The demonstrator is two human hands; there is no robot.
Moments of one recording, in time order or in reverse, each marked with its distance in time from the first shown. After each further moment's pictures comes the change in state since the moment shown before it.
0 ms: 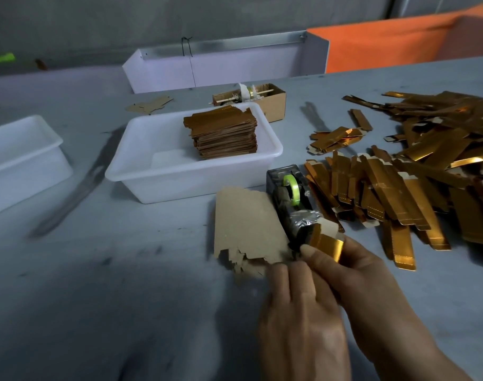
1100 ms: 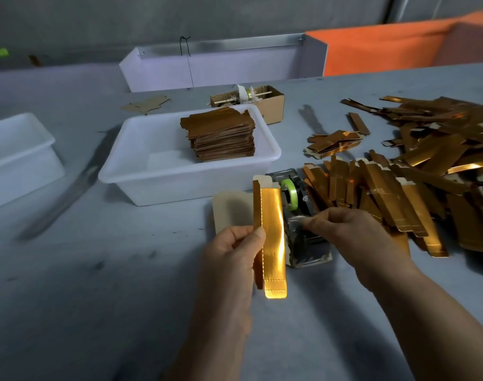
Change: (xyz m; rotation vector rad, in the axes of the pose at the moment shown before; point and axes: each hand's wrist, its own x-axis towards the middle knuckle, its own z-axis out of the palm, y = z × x) left_hand 0.050 -0.054 -0.013 -1.368 0.121 -0.589; right_hand 0.065 -0.020 -0.015 -0.449 -0.030 -0.001
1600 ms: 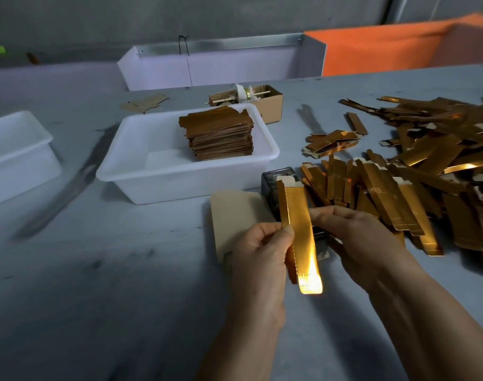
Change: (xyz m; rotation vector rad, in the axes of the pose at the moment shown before) left_hand -0.004 -0.013 0.034 -0.062 -0.054 -0.049; right_hand -0.008 -0.006 -0.001 0.329 -0.026 0.053
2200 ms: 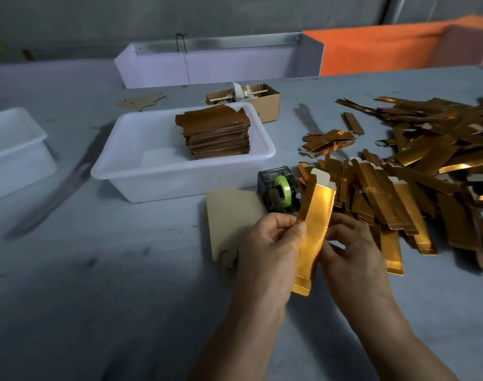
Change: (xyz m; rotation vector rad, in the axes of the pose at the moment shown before) left_hand -0.002 0.010 0.009 0.228 -0.123 0.119; right_hand -0.019 0.038 0.008 -0.542 0.363 -0.343
